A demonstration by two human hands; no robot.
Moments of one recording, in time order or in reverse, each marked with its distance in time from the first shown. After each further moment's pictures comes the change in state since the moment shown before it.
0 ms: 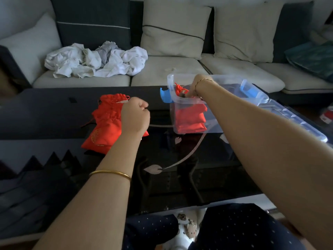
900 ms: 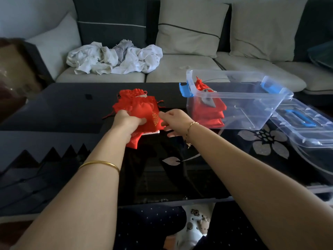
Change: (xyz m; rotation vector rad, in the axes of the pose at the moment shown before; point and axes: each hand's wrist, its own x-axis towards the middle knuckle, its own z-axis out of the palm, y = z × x) left_hand -0.002 -0.050 -0.055 -0.174 -0.108 -0.515; right_hand -0.098 -0.039 0.102 0.740 -0.392 -0.233
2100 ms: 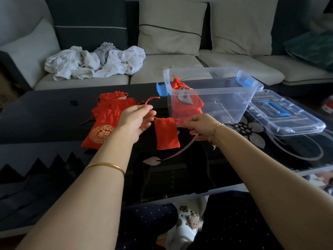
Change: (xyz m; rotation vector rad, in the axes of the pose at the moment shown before) left_hand -0.038 0.029 0.062 -0.363 -0.226 0.046; right_hand -0.031 0.065 -0.091 0.030 0.163 0.151
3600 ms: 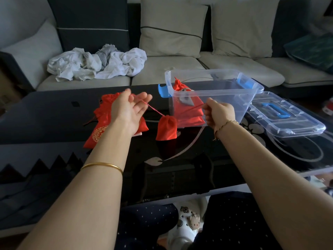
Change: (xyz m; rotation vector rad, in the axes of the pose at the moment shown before) left_hand -0.005 0.029 -0.005 -0.519 0.063 0.002; right_hand -0.008 -0.018 -0.019 0.535 0.441 -0.074
